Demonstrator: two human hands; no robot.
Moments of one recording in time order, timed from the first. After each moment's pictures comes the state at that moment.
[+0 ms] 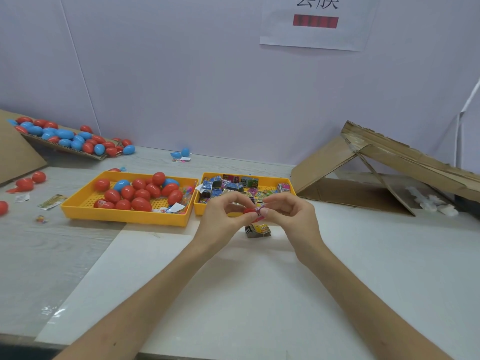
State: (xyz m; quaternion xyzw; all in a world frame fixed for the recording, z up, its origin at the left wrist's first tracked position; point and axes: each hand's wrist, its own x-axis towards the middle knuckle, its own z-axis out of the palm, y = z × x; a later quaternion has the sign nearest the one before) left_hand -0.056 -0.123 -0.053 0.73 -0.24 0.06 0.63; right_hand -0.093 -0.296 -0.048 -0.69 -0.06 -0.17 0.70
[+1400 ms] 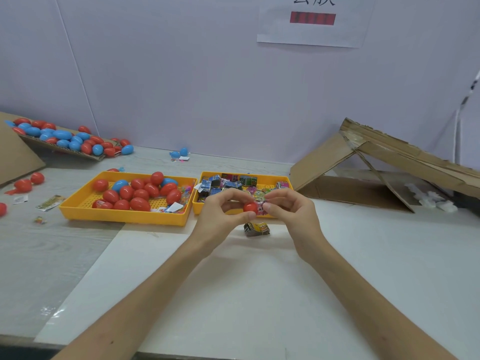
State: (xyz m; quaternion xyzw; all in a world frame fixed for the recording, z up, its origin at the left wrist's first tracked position) left_hand -0.057 -0.121 -0.049 0.70 -0.24 0.04 0.67; right_hand -0.097 -0.297 -0.040 -0.69 -0.04 -0.16 0.70
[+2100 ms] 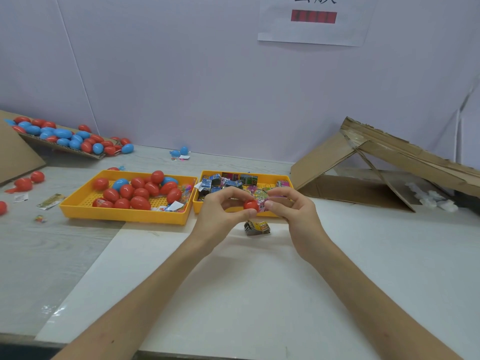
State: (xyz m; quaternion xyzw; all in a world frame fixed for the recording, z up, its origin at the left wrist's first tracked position) left_hand -0.056 -0.122 -0.049 0.71 -0.23 0.05 0.66; right_hand -0.100 -0.296 -0.035 -0.65 -0.03 -0.11 0.75
